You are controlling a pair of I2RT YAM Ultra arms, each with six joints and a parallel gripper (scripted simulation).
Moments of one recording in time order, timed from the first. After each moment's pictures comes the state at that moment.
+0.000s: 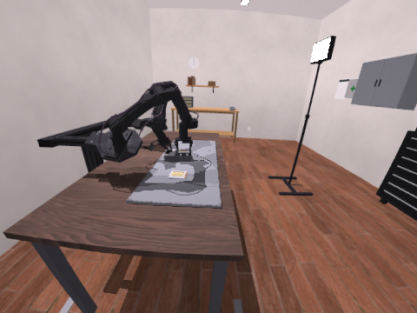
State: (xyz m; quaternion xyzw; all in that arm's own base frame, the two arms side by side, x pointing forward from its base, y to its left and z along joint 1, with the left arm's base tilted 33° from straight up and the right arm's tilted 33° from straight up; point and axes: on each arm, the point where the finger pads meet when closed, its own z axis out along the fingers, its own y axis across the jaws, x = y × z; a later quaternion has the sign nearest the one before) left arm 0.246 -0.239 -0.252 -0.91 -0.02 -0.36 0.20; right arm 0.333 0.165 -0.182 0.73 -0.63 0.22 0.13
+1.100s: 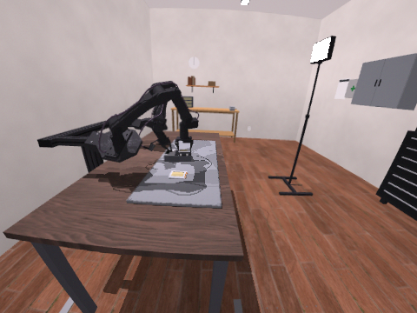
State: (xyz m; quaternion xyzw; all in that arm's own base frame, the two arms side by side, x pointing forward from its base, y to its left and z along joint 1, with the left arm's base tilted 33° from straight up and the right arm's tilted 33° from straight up) left arm 0.246 -0.239 -0.252 -0.91 -0.02 -0.36 0.20; right arm 0.337 0.167 -0.180 0.73 -0.63 0.22 0.13
